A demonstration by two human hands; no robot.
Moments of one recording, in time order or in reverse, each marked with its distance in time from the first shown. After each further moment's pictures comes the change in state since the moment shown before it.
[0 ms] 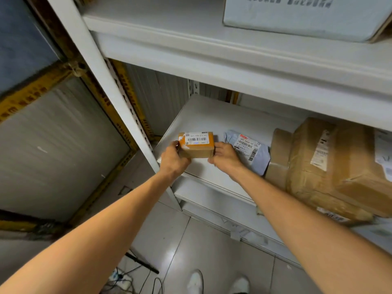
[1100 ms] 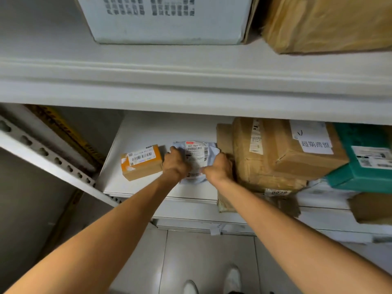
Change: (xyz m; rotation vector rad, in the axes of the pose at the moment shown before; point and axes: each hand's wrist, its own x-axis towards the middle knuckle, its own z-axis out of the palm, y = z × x) left_hand 0.031 0.059 0.121 0.537 -0.269 0.173; right_hand -0.034 0.040 -0.073 -0.139 0.490 0.304
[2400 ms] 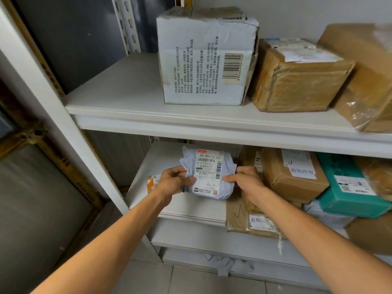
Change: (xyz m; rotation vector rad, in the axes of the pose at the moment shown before) left_hand -0.077 -0.026 -0.079 -1.072 -0.129 0.048; right_hand -0.036 -0.017 -0.077 0.464 -0.161 -0.114
